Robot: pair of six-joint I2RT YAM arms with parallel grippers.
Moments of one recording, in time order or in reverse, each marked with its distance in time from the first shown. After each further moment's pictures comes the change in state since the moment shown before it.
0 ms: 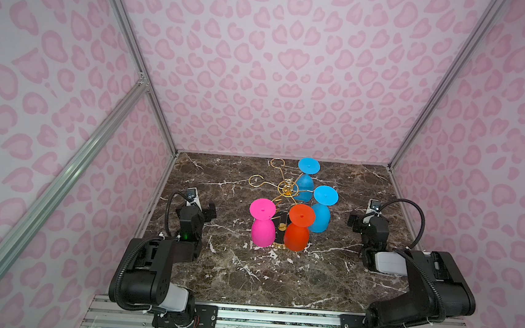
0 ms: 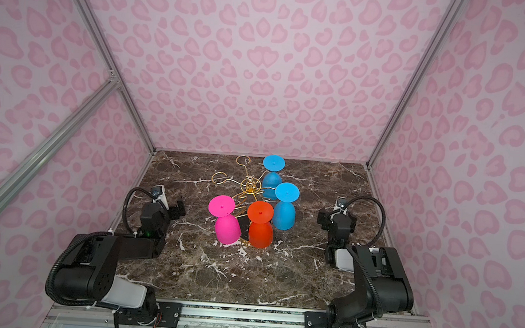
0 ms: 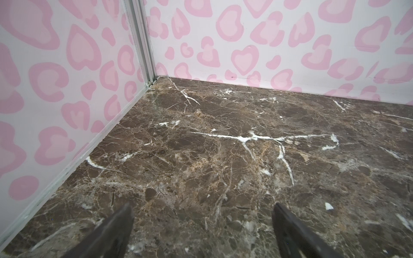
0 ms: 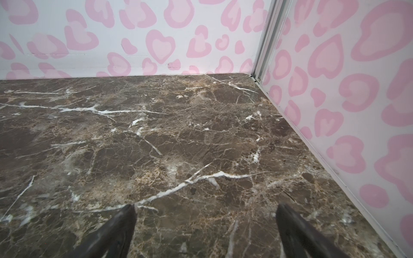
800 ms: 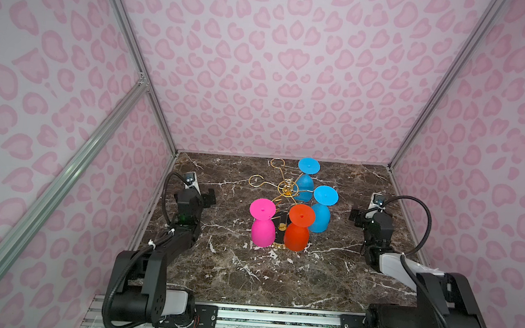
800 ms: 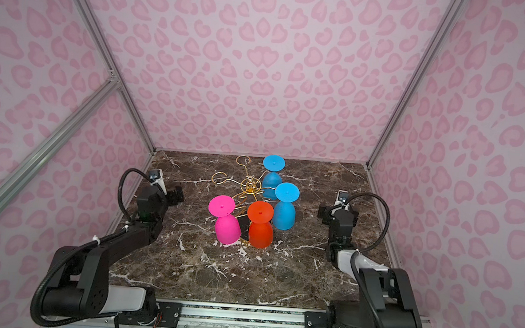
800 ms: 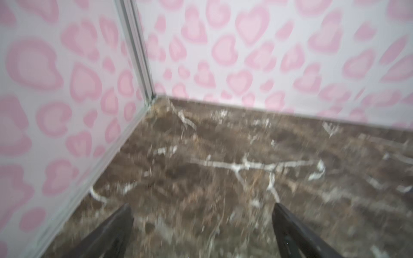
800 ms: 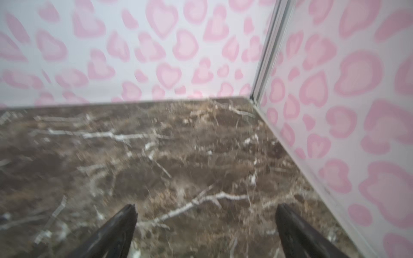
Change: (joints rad) left arm -0.011 -0.157 0.287 -0.396 0.010 -0.004; right arm 0.033 -0.264 0.090 -0.240 0.002 0.000
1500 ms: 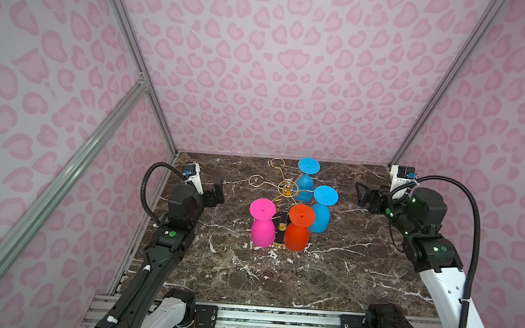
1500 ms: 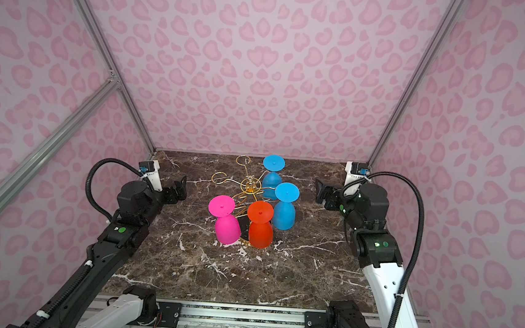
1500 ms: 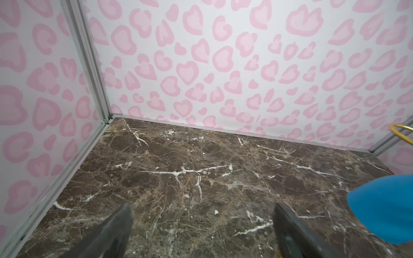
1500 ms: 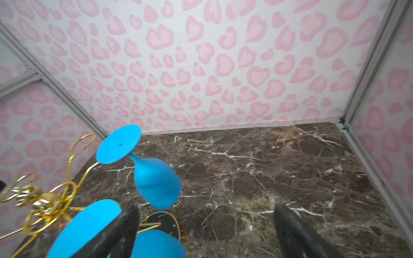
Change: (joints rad) left arm -0.154 -0.416 0.143 -0.552 0.083 -0.138; right arm 0.050 -0.355 0.649 -1.076 -0.453 0.235
